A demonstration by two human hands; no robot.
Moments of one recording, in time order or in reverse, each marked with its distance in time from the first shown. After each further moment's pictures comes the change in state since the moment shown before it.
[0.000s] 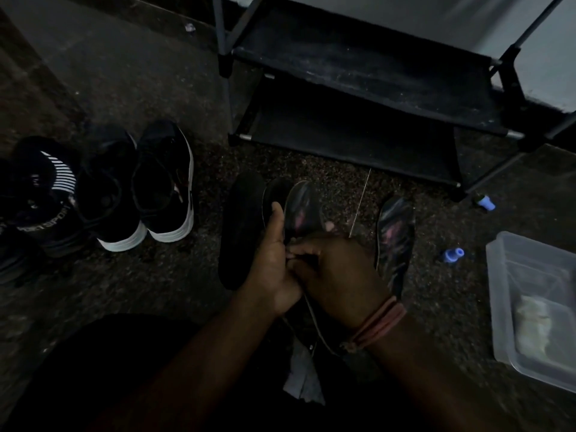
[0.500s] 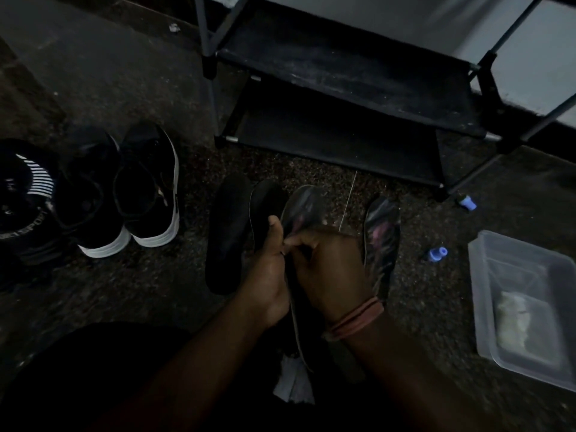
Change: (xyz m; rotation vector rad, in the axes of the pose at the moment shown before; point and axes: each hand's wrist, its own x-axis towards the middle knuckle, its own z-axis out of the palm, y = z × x) left_hand -0.006 -0.014 0.003 0.135 -0.052 0.068; right_hand 0.003 0.006 0.002 -0.028 0.247 0.003
